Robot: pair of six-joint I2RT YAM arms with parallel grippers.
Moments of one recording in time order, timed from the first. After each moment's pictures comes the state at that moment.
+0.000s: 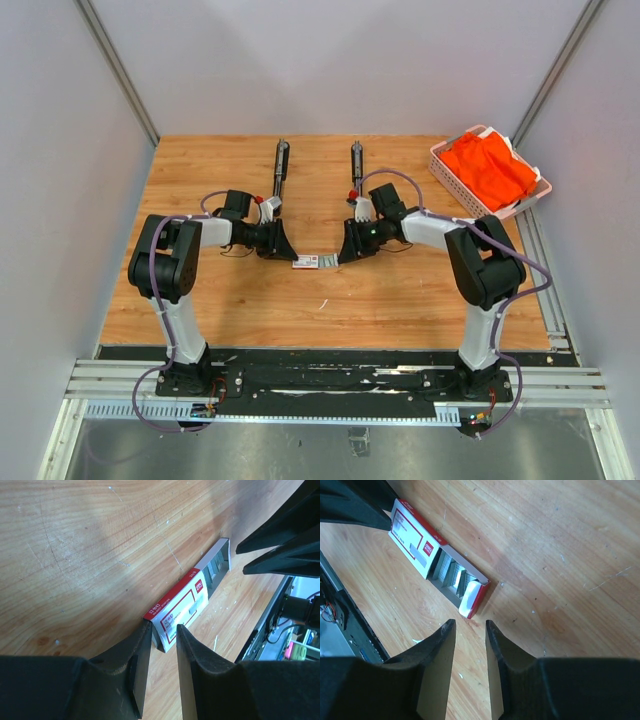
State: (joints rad) left arm -0.18 1.89 0.96 -0.11 0.81 -0.24; right arm 0.46 1.92 1.15 -0.24 -0.65 0.21
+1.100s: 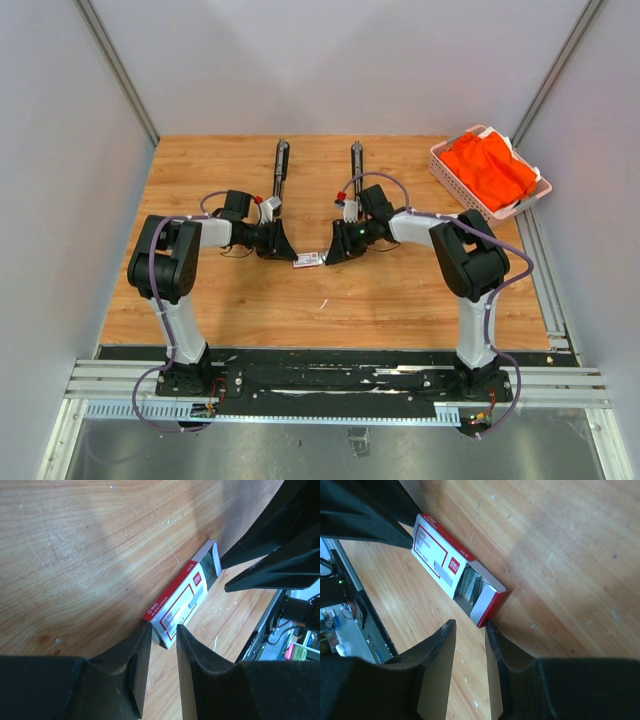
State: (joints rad) left arm -0.18 1.88 0.95 -0.10 0.81 -0.25; right arm 0.50 2.01 1.19 -0.16 -0.74 0.28
